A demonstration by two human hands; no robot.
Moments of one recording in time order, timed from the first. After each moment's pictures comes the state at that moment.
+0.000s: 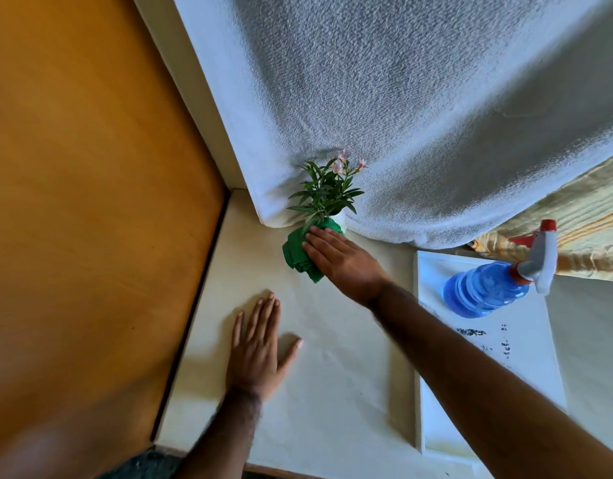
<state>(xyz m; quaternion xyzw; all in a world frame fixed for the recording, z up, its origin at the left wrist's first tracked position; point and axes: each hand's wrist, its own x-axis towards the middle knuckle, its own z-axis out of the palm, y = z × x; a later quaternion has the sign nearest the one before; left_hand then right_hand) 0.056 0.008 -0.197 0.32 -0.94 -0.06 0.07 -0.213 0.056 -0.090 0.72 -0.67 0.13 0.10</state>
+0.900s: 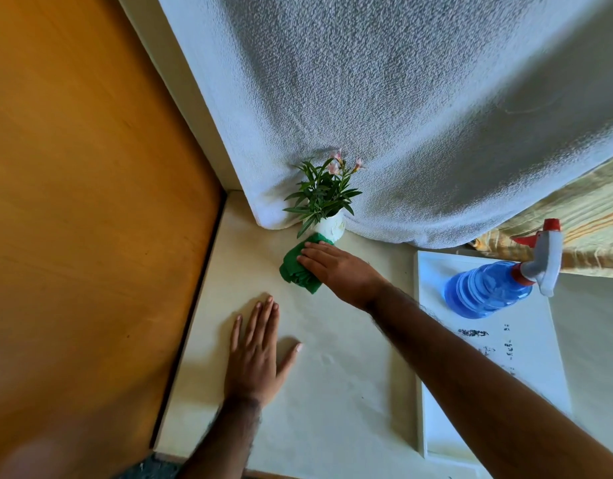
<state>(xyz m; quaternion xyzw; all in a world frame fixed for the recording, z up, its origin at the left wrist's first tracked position) 0.056 0.006 -0.199 0.32 -0.95 -0.06 0.04 -0.213 0.053 -0.096 0.73 -0.66 0.17 -0.02</state>
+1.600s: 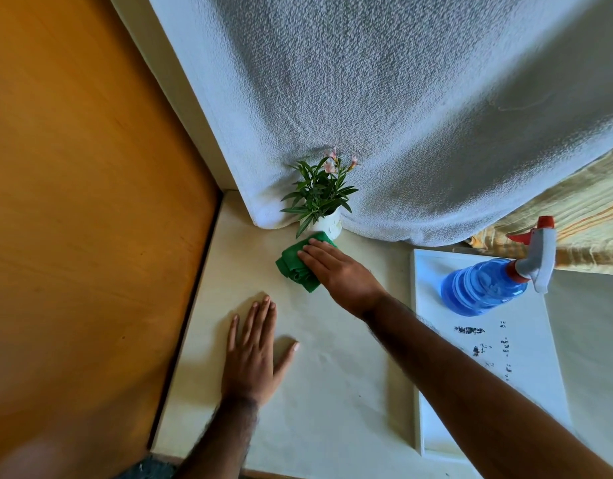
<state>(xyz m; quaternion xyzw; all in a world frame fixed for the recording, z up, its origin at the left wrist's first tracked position) 0.054 0.008 -0.188 0.31 -0.95 -0.05 0.05 -0.200 0.065 -0.097 0.68 -0.71 0.17 -0.02</state>
